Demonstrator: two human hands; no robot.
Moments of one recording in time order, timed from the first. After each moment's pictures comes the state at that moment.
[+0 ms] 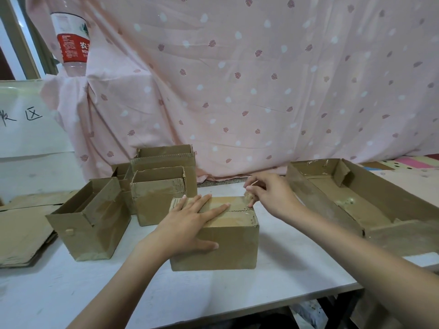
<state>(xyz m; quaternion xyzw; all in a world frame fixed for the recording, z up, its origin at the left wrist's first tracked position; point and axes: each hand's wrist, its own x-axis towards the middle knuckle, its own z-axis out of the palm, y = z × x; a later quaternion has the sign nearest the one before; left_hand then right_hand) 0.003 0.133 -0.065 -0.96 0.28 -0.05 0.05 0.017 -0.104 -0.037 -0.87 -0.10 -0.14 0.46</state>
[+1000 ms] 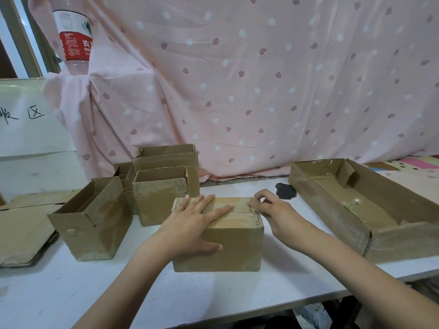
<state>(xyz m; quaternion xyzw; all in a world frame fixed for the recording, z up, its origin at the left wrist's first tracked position) 0.005 0.134 -0.069 -0.96 0.28 -0.07 0.04 0.001 -0.125 -0.083 -0.94 -0.24 -0.14 0.18</state>
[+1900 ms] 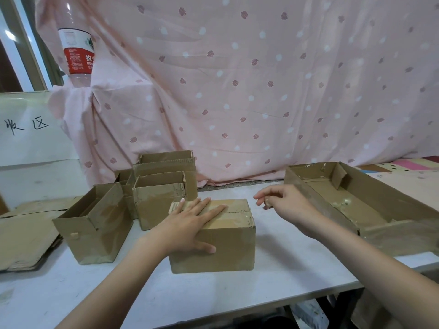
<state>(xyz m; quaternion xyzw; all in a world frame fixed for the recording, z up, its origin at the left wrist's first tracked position) 0.004 0.138 -0.059 -0.96 0.28 -0.01 0.05 -0.015 -0.131 -0.037 -0.84 -0.02 -0.06 0.54</state>
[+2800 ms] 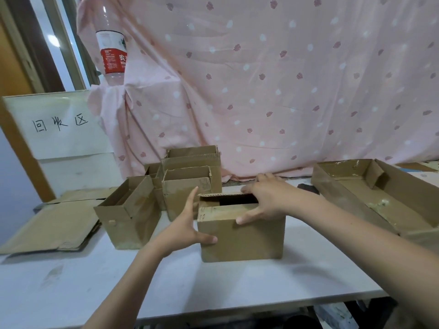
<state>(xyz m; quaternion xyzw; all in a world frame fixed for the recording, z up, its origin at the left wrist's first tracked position) 0.000 0.197 -0.089 -0.88 0.11 0.05 -0.46 0.006 -0.052 -0.003 -0.98 -0.19 0.01 -0.01</state>
